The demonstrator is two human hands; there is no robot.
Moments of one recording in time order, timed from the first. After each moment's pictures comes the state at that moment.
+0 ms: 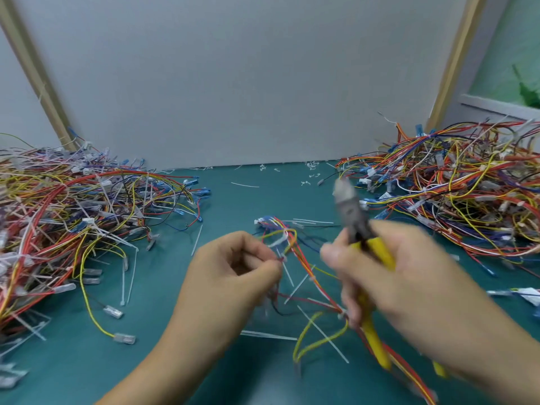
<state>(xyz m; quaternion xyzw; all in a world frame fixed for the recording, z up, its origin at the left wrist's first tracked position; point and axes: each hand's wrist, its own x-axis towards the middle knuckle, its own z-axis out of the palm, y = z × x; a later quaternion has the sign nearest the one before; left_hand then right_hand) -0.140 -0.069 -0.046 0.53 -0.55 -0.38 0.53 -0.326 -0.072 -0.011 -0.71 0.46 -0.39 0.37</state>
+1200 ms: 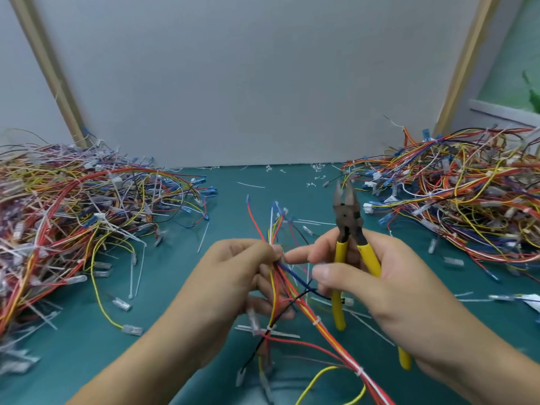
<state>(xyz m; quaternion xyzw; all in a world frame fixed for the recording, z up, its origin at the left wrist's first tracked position) -0.137 -0.071 -0.038 0.49 -0.45 -0.56 0.49 -0.321 -0.077 -0.024 -0.69 0.37 -0.39 0.48</state>
